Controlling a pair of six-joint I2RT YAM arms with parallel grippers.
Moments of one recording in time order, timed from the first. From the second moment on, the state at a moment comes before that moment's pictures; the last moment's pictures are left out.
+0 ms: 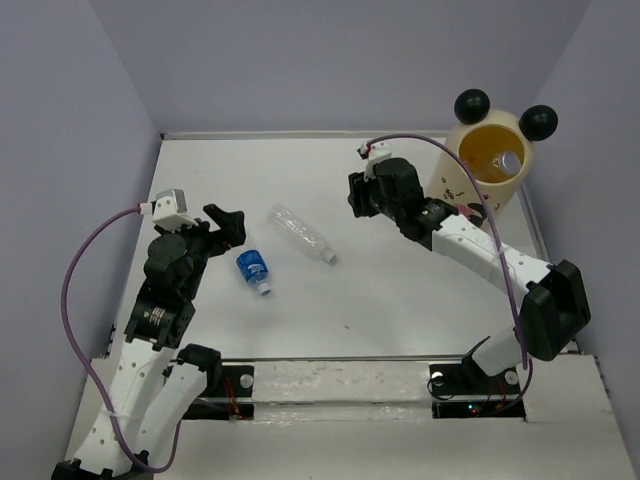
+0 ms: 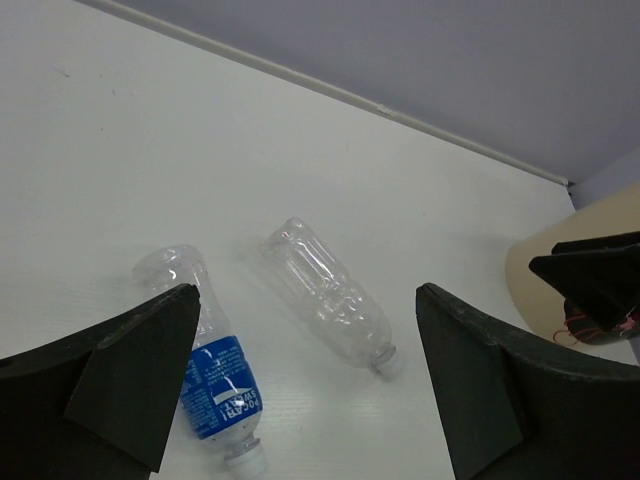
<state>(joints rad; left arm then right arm) -0.29 0.58 0.72 -0.29 -0.17 -0.49 0.64 1.49 1.23 -0.12 0.14 0.14</state>
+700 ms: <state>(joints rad) -0.24 0.60 0.72 -0.29 -0.14 -0.49 0.70 2.13 1.91 -0.54 -0.26 -0.05</state>
